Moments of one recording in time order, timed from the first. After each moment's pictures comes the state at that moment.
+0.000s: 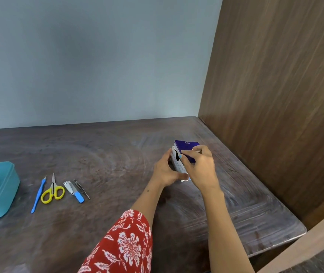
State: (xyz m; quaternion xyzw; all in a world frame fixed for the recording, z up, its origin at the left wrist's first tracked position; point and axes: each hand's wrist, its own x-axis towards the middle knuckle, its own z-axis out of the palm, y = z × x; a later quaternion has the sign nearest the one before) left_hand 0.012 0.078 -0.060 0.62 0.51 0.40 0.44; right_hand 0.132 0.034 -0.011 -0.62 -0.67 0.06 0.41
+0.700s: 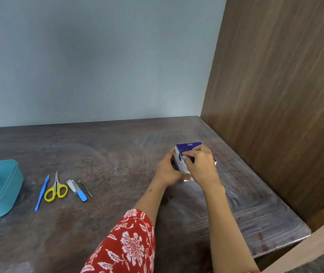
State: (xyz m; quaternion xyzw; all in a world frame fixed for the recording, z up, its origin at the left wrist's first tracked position) left_hand 0.011 0.075 -0.058 0.61 0.50 0.41 0.45; right_hand 0.127 0.042 -0.004 -0.64 -0.68 0.07 0.34
